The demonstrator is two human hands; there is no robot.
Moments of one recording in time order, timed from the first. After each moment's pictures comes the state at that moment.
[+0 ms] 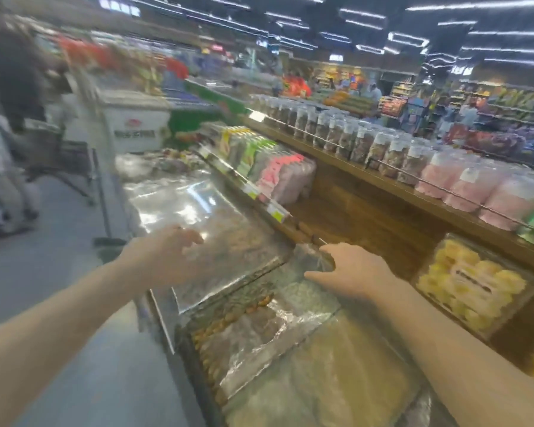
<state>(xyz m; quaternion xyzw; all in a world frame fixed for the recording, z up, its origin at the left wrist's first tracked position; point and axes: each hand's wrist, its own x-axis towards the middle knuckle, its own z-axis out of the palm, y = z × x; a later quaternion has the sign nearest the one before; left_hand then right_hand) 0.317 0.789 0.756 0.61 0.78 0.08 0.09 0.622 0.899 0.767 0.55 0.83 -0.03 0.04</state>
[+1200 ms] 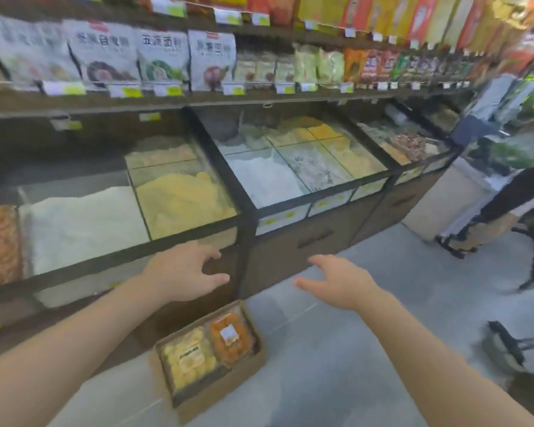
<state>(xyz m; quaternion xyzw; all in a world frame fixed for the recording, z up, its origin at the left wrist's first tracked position) -0.006 0.043 0.607 -0.11 0.97 0.21 0.11 -0.120 0.324 0.624 -0.19 0.96 -0.04 0.21</state>
